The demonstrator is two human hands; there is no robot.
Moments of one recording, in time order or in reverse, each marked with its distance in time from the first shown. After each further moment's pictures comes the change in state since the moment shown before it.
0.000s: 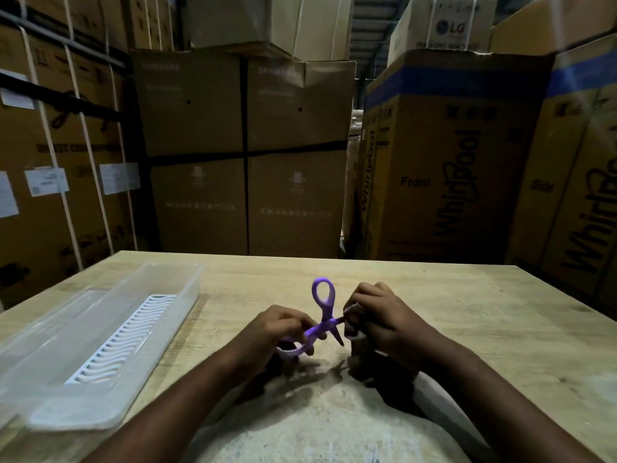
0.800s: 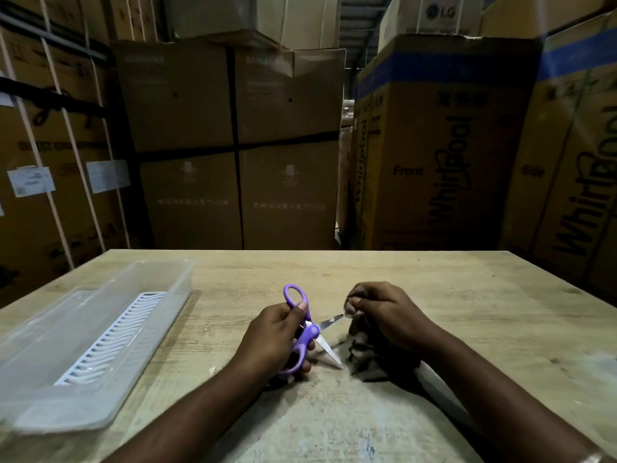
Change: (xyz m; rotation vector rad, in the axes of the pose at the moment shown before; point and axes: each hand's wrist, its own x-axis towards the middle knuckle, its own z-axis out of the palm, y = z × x) left_hand 0.006 -0.015 0.031 -0.143 0.348 -0.164; right_hand -0.001 0.003 0.005 0.491 0.079 0.395
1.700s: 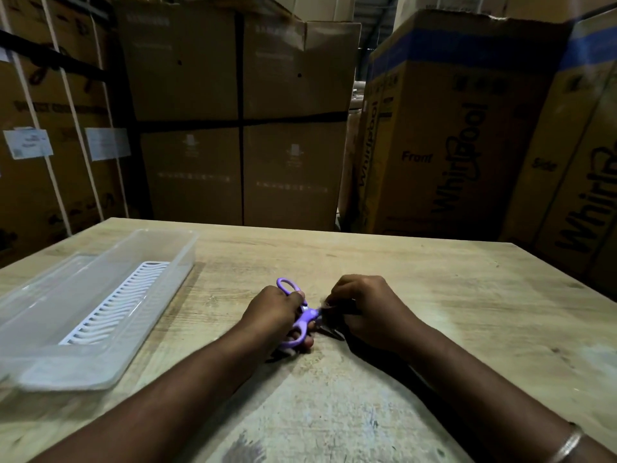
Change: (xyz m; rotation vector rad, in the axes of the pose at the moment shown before) left_hand 0.008 0.000 0.000 0.011 0.043 -0.219; right_hand -0.006 -0.007 0.028 -0.556 -0.064 -0.335
